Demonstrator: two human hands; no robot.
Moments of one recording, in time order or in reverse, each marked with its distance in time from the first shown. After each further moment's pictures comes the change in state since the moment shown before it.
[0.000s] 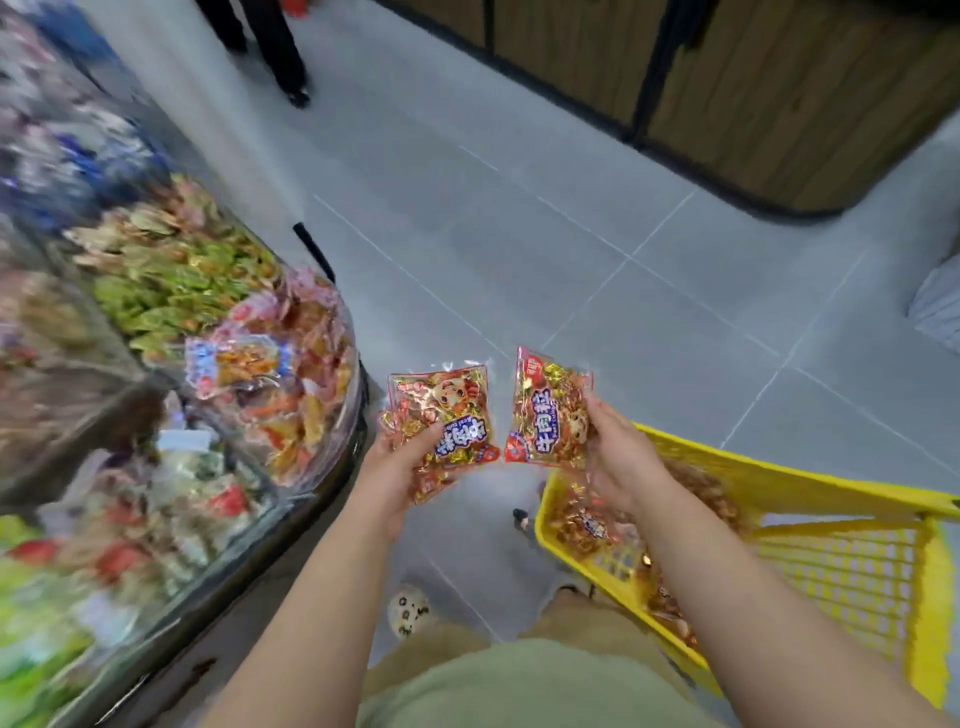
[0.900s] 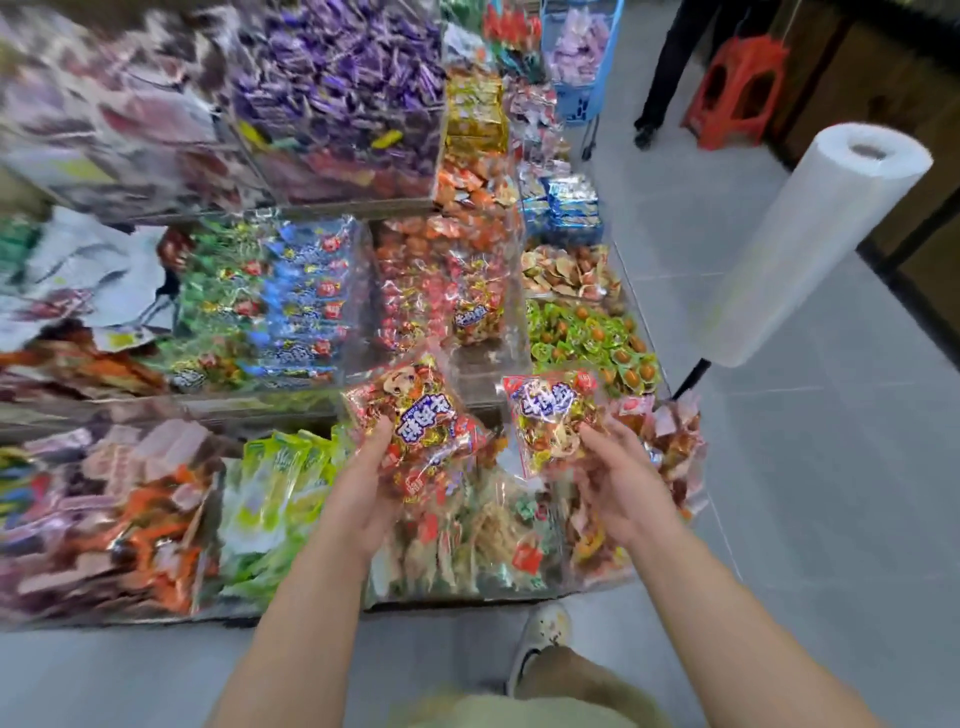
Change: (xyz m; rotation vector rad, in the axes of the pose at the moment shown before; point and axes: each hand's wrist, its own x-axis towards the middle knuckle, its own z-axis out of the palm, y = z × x) left_hand -0.081 0.102 -0.364 -0.583 0.523 0.299; right_hand 0.024 0.105 0.416 -0.318 -0.455 0.094
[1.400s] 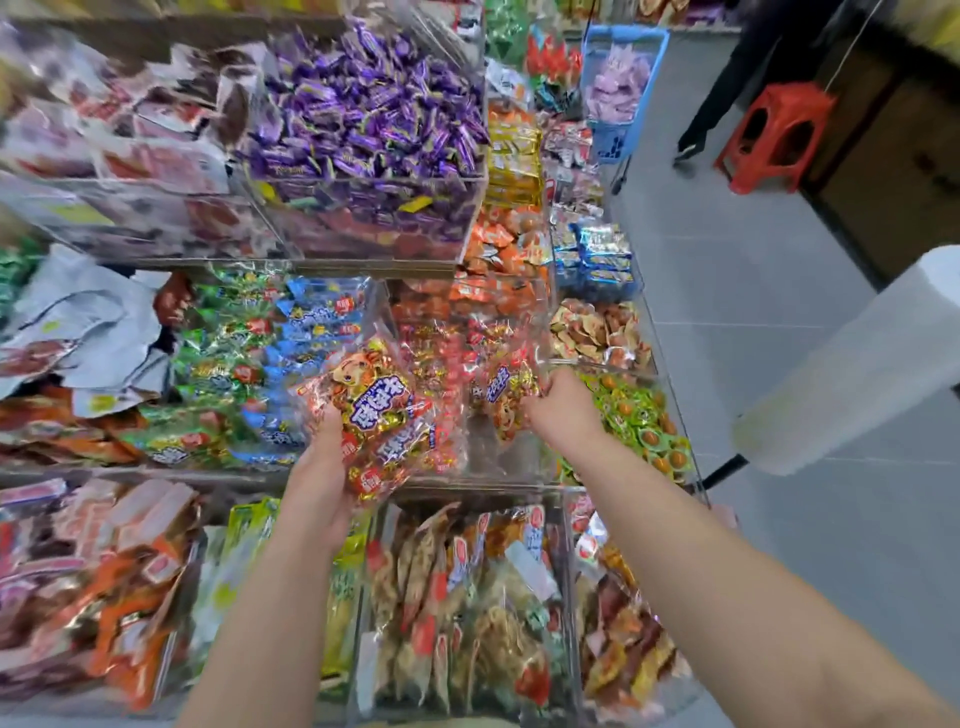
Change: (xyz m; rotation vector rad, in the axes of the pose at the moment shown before) left_hand 0.095 0.090 0.003 -0.026 0.275 0.085; right_hand 0.150 -0.070 0.145 -1.271 0.070 -0.357
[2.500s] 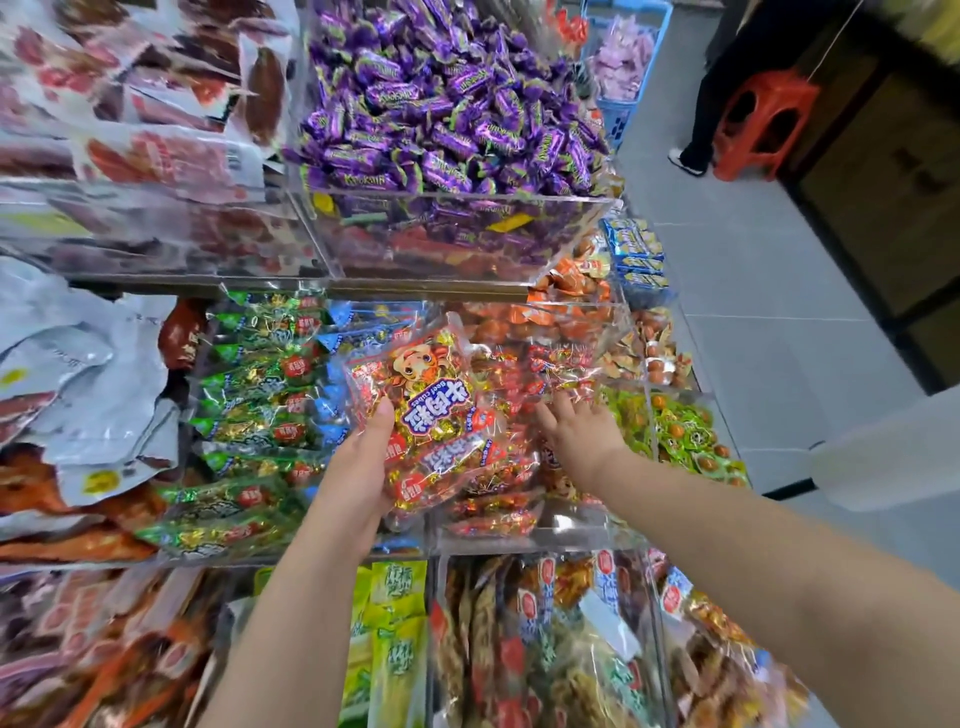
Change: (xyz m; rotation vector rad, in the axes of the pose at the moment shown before) left_hand 0.087 0.069 -0.028 0.188 -0.216 -0.082; right_hand 0.066 -0.024 0.083 -1.326 -0.204 -0.426
